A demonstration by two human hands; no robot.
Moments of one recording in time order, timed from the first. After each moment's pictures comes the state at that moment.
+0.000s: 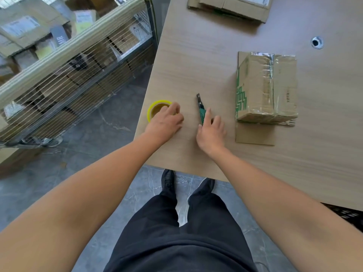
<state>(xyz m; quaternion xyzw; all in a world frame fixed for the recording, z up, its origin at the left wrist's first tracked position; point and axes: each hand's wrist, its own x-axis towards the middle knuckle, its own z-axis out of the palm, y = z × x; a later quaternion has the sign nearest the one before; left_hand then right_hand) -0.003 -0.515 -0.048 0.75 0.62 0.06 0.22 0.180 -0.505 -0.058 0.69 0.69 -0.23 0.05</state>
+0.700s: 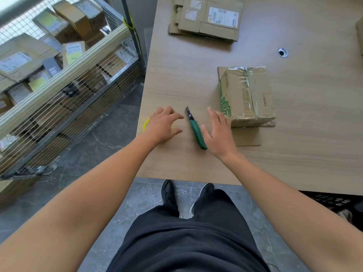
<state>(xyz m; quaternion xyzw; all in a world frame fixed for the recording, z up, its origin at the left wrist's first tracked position) -0.006 -0.482 -0.002 0.74 0.62 0.04 0.25 0.218 -0.502 0.020 0.62 0.73 -0.24 -0.14</state>
